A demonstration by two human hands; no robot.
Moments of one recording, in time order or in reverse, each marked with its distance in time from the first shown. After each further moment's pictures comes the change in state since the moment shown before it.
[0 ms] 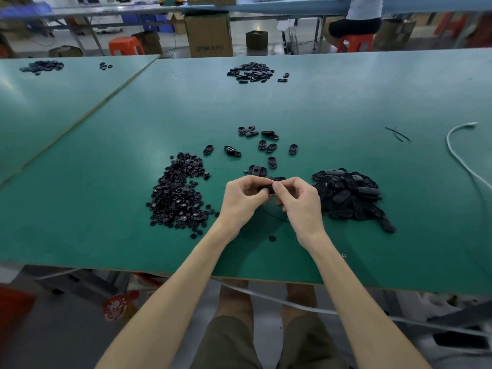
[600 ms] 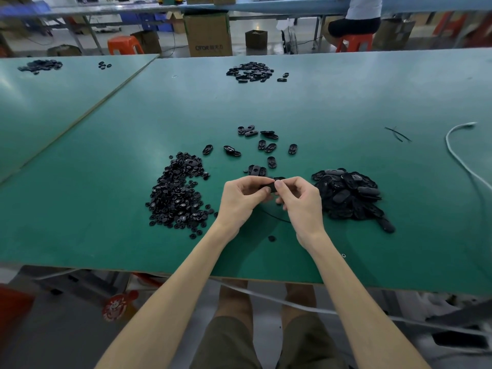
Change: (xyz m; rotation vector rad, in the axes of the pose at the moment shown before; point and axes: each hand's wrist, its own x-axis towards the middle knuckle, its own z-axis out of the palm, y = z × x) left_hand -0.001 0.000 -0.002 -0.103 -0.025 -0.006; right_hand 0.002 0.003 0.000 0.023 0.035 0.007
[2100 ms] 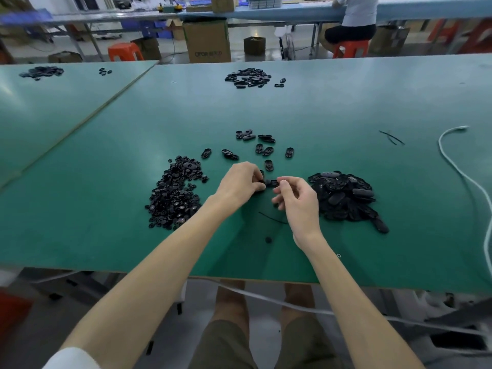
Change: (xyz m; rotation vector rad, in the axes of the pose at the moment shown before) left_hand 0.052 0.034 -0.002 1.003 -0.135 -0.032; right_hand 0.001 -0.001 0.003 0.072 0.056 0.020
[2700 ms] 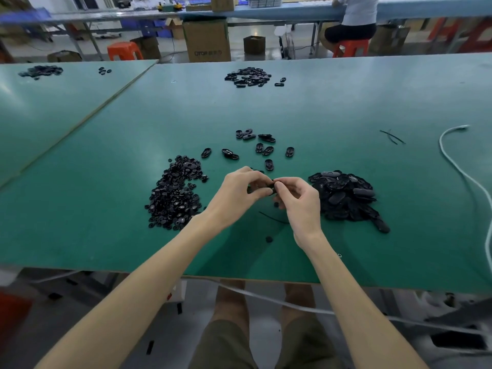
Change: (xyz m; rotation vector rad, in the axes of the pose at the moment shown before) left_hand -0.046 -0.005 -0.003 -0.220 0.090 0.249; right_hand 0.000 0.001 -0.003 0.025 -0.020 -0.020
